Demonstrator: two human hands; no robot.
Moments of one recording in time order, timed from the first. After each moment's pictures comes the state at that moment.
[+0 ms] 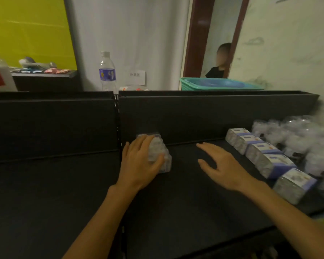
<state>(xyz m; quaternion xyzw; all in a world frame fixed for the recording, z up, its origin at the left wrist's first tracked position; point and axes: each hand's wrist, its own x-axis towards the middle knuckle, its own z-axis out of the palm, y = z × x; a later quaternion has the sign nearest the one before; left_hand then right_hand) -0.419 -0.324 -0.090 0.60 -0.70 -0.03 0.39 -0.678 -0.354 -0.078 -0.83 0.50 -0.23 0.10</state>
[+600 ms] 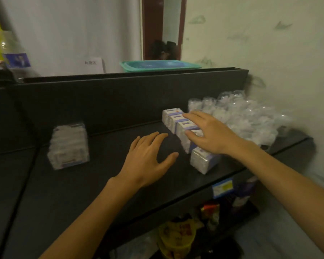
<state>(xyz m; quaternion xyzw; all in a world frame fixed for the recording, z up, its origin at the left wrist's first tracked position) -0.644 -0.315 -0.078 0.52 -0.81 -0.04 0.25 -0.857 -0.360 -0.039 -0.82 0.54 -0.20 -0.01</state>
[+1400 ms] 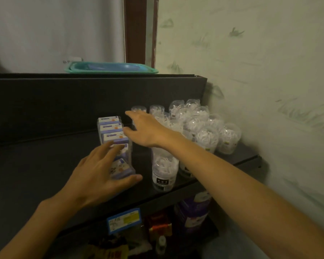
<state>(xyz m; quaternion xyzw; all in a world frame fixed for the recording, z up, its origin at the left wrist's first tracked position) -0.782 -0.337 -0.077 0.60 -0.77 -0.10 0.18 -0.937 -0.441 -0.021 -0.85 0.48 -0.17 0.12</state>
